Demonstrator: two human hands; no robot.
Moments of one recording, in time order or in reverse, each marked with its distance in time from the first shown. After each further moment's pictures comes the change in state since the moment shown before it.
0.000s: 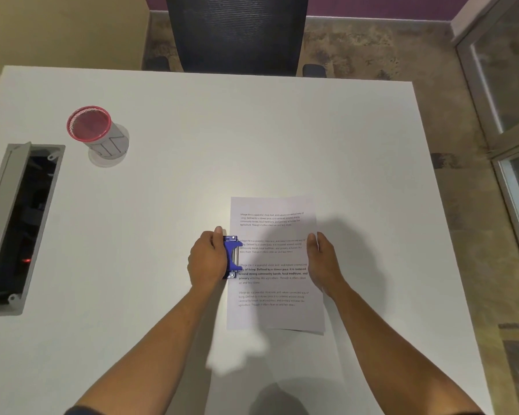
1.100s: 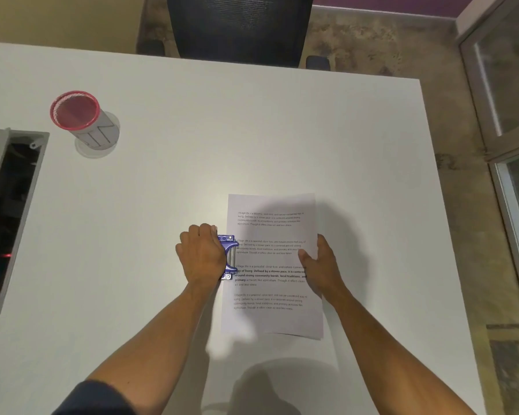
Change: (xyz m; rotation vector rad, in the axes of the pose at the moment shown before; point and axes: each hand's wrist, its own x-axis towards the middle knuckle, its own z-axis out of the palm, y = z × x) left_hand 0.020 -0.009 0.019 0.442 0.183 0.240; right_hand -0.002 0.000 -0.004 0.031 -0.067 0.099
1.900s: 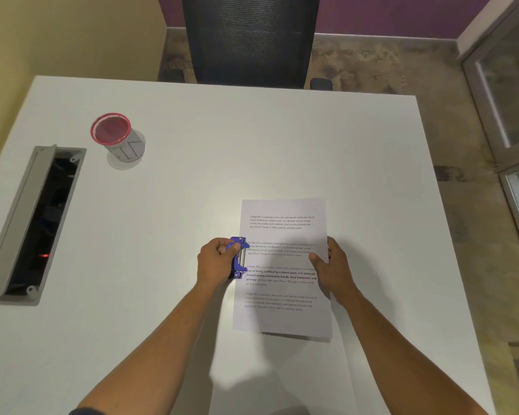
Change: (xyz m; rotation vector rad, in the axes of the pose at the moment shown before) left_hand -0.022 0.000 -0.035 -0.810 -0.326 -0.311; right_hand -0.014 -0.005 -0.014 0.077 0.030 -0.016
